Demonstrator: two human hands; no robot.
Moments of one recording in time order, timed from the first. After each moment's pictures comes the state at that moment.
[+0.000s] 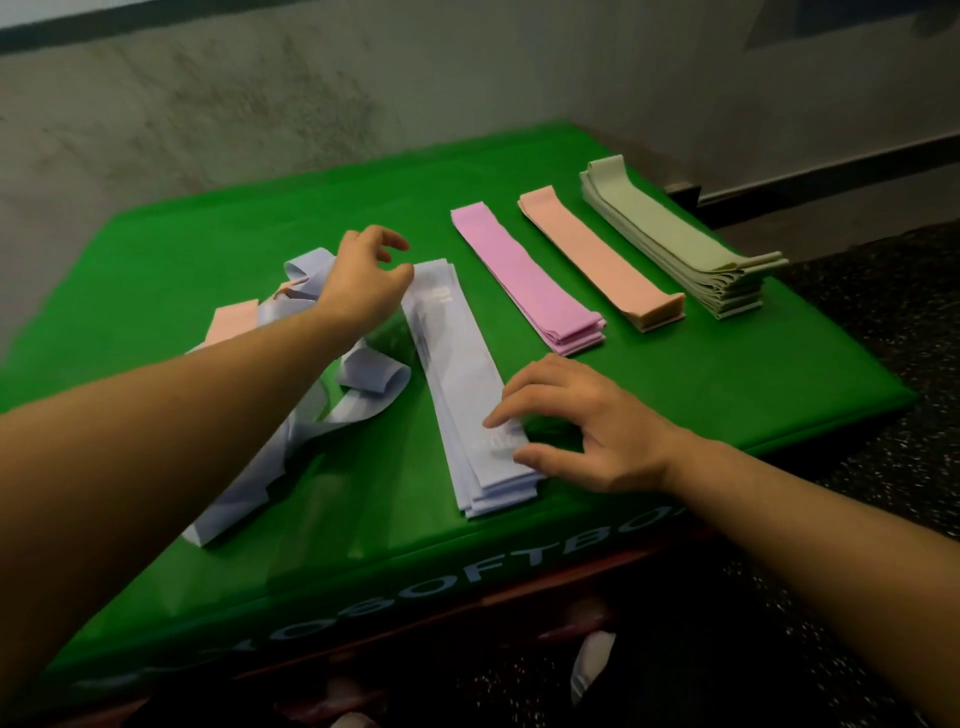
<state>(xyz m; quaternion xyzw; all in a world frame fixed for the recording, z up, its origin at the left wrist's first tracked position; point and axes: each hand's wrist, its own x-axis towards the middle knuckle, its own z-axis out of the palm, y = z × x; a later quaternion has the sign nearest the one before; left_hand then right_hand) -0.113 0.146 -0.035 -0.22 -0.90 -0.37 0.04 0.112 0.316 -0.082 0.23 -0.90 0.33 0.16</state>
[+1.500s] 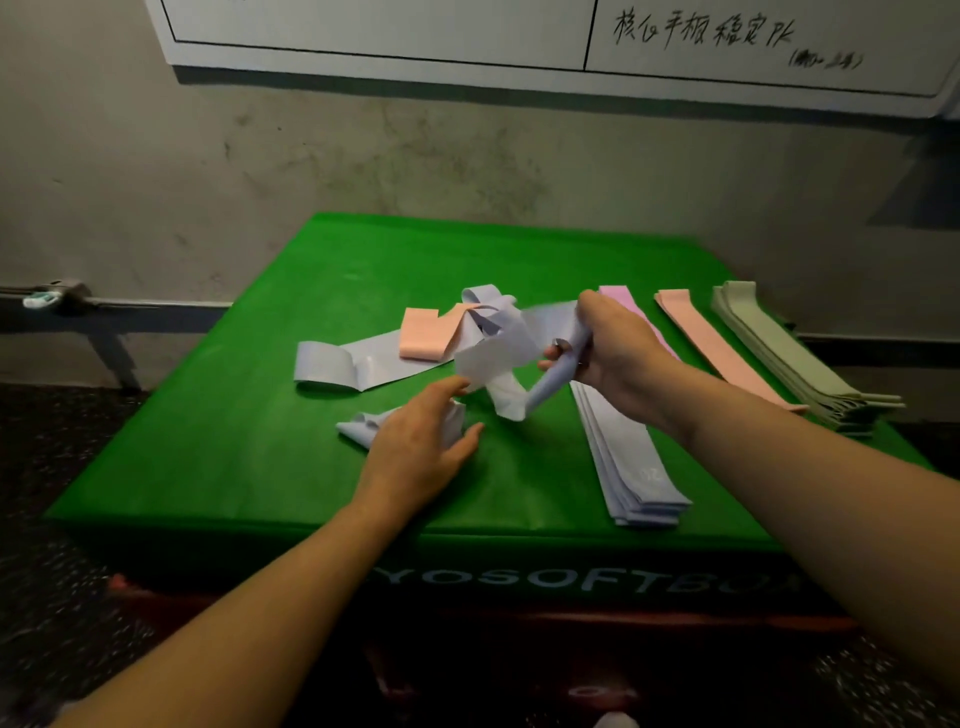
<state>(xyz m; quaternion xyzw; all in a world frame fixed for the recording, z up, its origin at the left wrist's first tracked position) 0.023 -0.034 -0.077 -0.21 -0.91 -0.34 0.13 0.020 0.170 0.026 -0.12 -0.65 0.75 0.05</state>
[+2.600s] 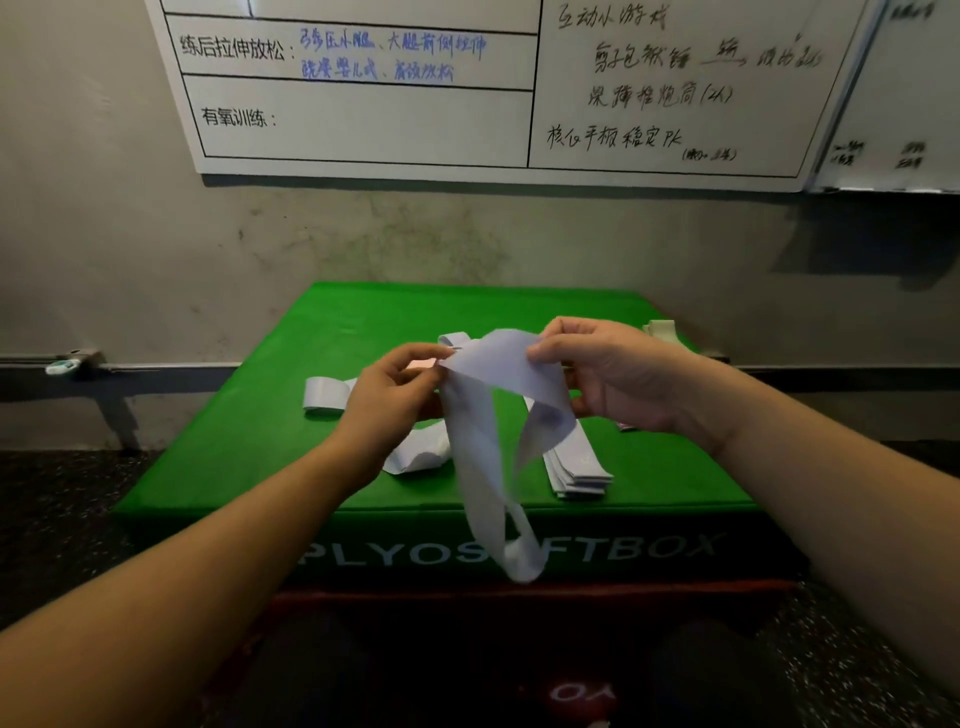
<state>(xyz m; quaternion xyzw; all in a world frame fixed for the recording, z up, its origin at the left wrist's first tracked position) 0.097 -0.042 0.037 -0.20 -0.66 -0.73 -0.01 0.170 0.170 0.112 0.05 -0.70 0.70 -0.09</state>
